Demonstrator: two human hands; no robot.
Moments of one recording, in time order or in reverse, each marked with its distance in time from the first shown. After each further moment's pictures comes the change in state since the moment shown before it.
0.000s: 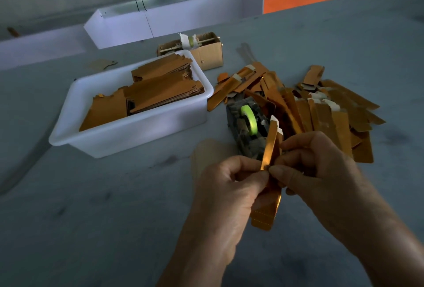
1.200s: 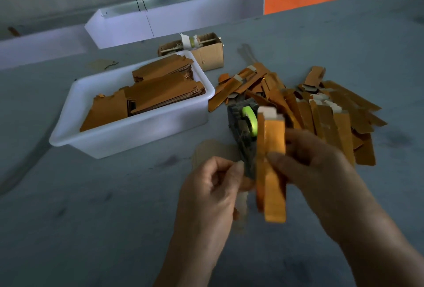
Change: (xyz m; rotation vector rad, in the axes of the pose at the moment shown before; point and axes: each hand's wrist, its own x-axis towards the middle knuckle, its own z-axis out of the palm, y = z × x) left_hand 0.002 -0.017 -0.020 0.308 0.237 0.201; right_hand 0.010 -0.001 0.007 0.111 -0.015 0.113
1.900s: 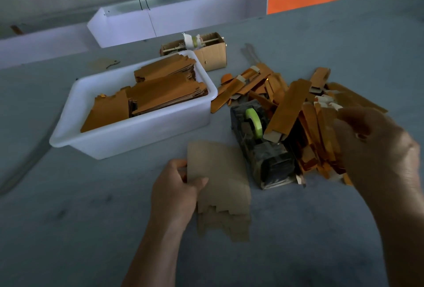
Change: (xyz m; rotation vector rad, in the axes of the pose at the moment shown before) left_hand 0.050 -0.053 -0.034 0.263 0.198 -0.240; right_hand 0.037 0.026 -0.044 -0.479 0.624 -0.118
